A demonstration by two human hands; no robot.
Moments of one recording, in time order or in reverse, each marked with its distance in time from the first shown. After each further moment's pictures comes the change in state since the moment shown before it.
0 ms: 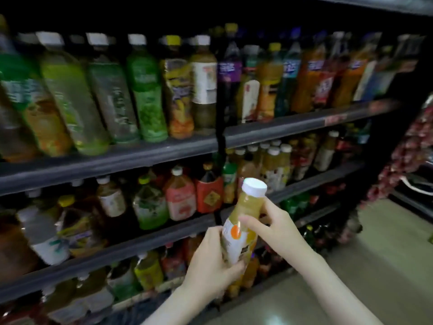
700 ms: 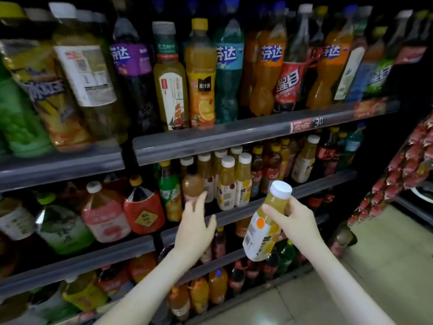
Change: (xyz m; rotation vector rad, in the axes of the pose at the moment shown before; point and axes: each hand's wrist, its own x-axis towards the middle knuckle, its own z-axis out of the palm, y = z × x) left_hand 0.214 0.040 0.139 0.209 0.261 -0.028; right_hand 0.092 0.169 -0.211 -0.037 0.229 0.272
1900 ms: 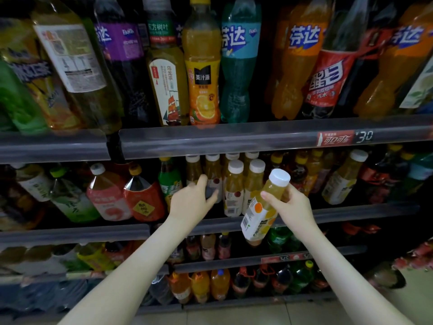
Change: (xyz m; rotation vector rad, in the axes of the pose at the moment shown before) left_hand 0.076 0.027 0.009 0.580 0.180 -0.085; right_hand 0.133 0.034 0.004 0.159 -0.268 -0.116
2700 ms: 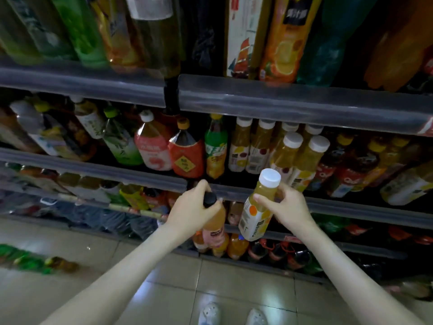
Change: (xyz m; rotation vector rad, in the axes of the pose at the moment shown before) left_hand -0.104 -0.068 -0.007 -0.439 -0.171 -0.260; right_hand -0.023 0.019 0.092 -0.145 -0.381 -0.003
